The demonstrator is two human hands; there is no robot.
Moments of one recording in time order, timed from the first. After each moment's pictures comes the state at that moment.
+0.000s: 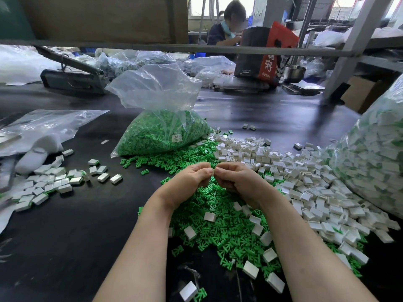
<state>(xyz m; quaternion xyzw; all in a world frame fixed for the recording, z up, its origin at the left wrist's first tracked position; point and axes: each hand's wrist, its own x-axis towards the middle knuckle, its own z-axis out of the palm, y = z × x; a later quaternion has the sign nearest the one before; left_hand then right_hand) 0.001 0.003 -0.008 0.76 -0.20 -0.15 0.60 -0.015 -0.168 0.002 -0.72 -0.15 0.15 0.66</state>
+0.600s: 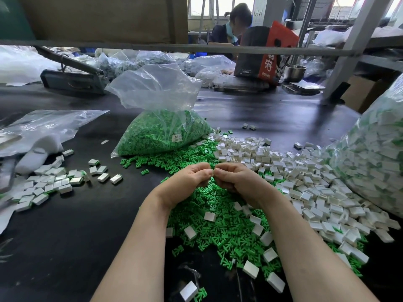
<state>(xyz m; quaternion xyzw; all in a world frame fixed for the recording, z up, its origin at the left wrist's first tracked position) 0.000 0.007 -0.004 0.77 -0.21 -0.16 0.58 -0.015 -0.169 0.004 -0.75 -0.16 0.15 0.62</state>
